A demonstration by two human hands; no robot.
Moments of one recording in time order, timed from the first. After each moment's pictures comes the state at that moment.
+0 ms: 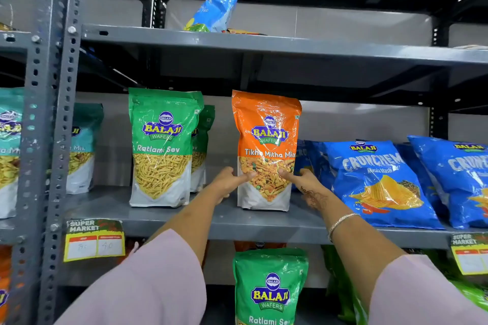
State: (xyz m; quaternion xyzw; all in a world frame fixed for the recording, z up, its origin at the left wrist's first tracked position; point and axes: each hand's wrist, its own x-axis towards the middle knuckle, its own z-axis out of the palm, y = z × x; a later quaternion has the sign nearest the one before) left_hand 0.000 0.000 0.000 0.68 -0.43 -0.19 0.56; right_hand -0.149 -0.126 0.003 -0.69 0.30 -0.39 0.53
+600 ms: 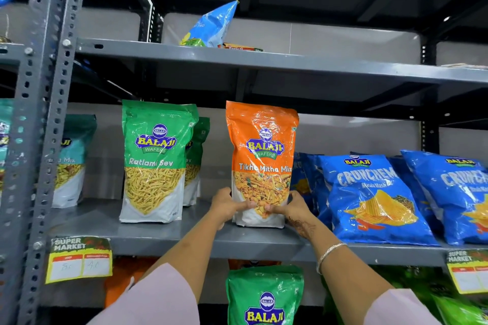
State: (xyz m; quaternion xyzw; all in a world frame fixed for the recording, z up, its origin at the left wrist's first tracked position) left_hand -0.011 -0.008 -0.018 0.64 -0.44 -0.14 0.61; right_hand -0.141 -0.128 -0.024 -0.70 0.27 -0.42 0.51
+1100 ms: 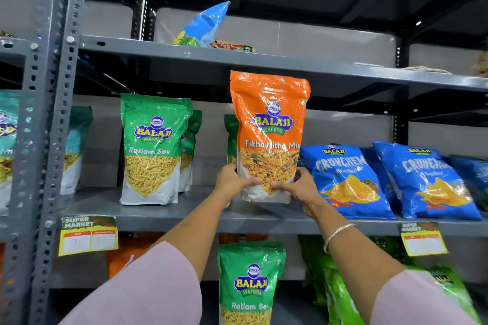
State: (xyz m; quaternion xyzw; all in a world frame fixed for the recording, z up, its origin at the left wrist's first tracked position) left_hand -0.073 0.024 0.003 0.62 -0.47 -0.11 0.62; right_hand -0.213 -0.085 -0.006 -0.70 0.27 -0.48 0.44
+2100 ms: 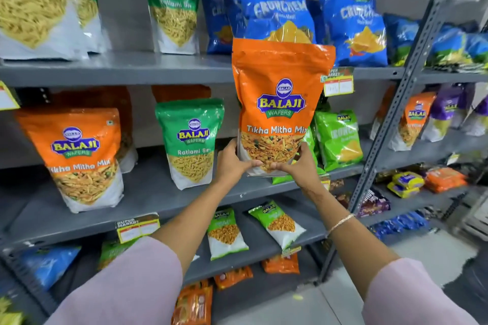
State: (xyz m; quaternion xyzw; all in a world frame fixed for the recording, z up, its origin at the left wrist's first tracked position) left_hand -0.226 0.028 -0.237 0.65 -0.51 -0.19 0.53; right_hand -0.382 -0.030 -0.246 -0.68 0.43 -0.47 0.37
